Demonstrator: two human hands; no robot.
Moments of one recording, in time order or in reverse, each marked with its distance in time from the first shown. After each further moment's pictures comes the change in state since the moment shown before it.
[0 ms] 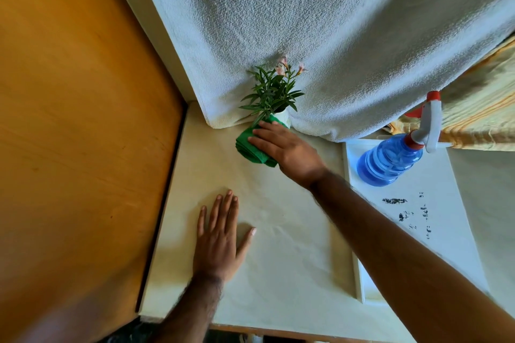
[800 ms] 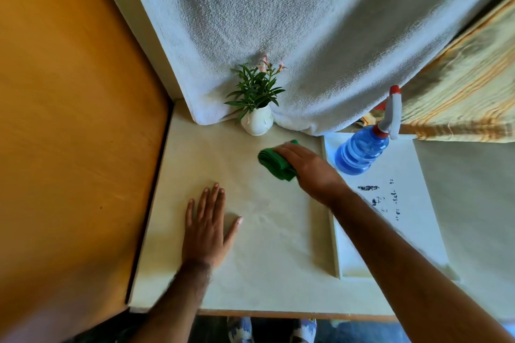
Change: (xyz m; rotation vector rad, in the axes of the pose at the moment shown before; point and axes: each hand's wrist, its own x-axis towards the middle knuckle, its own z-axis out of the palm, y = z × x) left_hand 0.001 0.003 -0.012 -0.060 -0.028 0.007; right_hand -0.078 -0.021 -0.042 0.101 -0.147 0.408
